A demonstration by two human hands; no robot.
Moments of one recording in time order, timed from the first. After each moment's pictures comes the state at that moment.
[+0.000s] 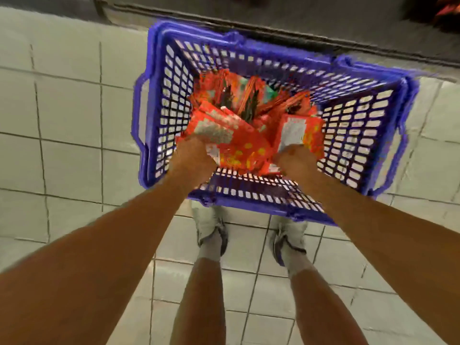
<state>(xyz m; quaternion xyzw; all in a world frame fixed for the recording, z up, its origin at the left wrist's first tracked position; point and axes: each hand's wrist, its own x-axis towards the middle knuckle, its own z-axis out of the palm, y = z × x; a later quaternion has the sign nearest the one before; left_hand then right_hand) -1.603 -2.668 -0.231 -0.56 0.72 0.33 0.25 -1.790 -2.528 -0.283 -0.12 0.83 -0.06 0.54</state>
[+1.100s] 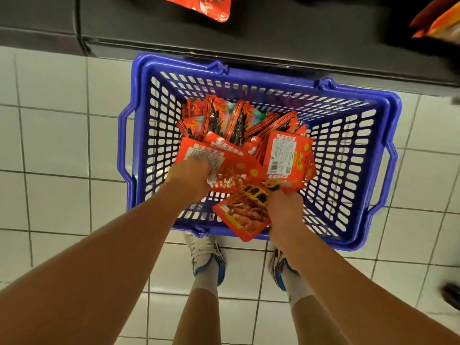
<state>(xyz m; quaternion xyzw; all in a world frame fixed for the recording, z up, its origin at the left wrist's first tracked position) -1.614 -2.683 -0.283 -0.35 0.82 0.23 0.39 -1.727 -2.524 -0.247 0.26 0.80 -0.32 0.44</state>
